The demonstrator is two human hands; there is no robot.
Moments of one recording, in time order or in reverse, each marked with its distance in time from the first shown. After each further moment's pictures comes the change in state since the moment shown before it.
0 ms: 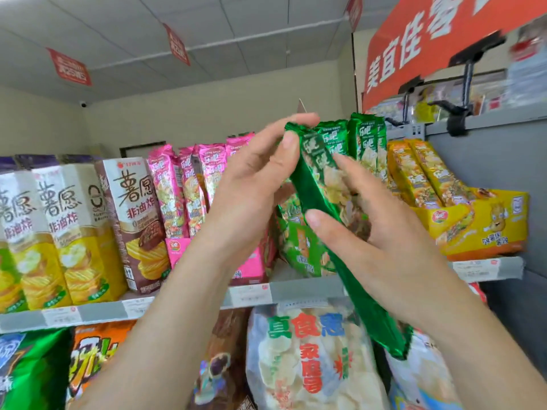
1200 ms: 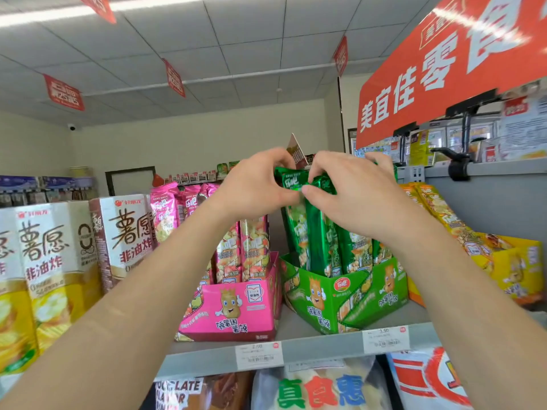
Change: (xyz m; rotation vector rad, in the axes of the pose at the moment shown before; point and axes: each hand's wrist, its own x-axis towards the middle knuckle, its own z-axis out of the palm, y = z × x) left_hand 0.102 -0.019 -0.072 1.046 -0.087 -0.071; right_hand 0.130 0.008 0.009 -0.748 -0.036 -0.073
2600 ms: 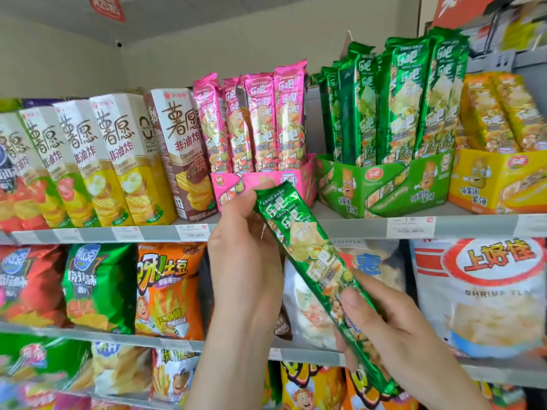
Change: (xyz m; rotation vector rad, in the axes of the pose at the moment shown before) left_hand -0.210 0.063 0.060 -1.390 0.744 -0.652; right_hand -0.239 -0.038 0.033 1.352 -0.554 0.335
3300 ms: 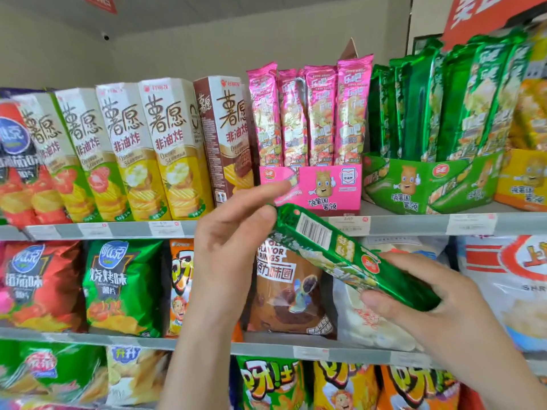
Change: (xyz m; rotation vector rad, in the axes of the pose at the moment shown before) left_hand 0.038 0.061 -0.106 0.351 -0.481 0.341; right_hand 0.019 -0.012 0.049 -0.431 0.309 -0.132
